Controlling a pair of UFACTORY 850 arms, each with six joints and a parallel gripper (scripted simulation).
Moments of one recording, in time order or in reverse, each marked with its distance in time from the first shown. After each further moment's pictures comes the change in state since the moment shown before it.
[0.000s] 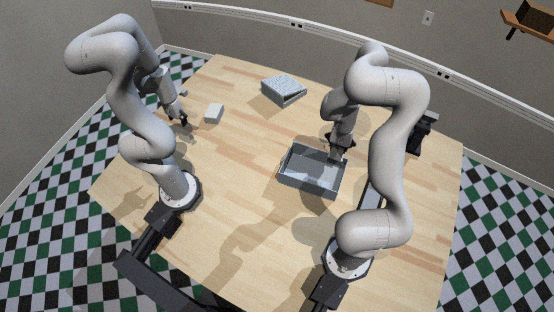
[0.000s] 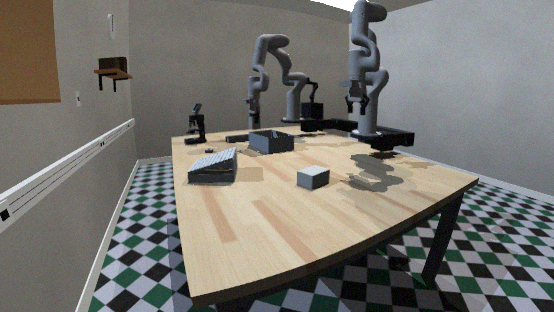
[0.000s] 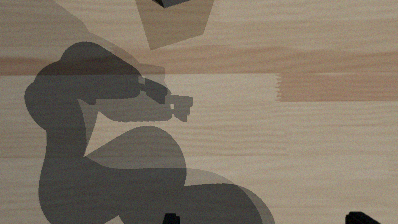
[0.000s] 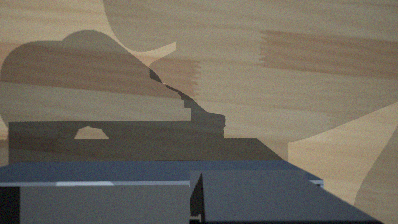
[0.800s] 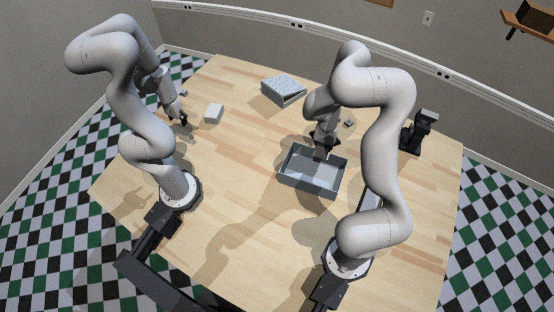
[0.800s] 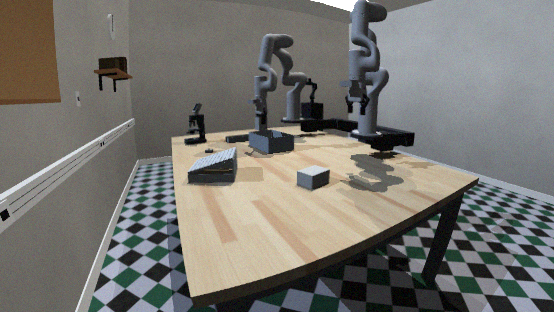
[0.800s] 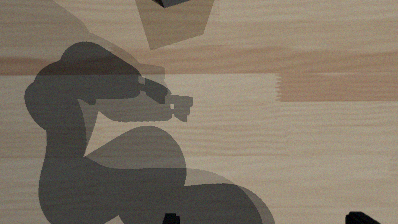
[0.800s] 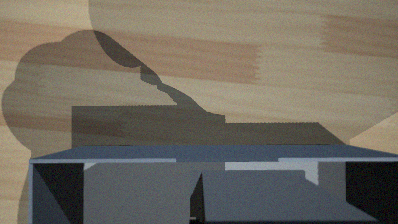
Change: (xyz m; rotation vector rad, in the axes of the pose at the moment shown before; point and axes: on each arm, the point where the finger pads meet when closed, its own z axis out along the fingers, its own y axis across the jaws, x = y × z) left arm 0.000 0.000 0.000 0.000 0.000 0.000; right arm -0.017 -0.070 0.000 0.000 0.000 -0.001
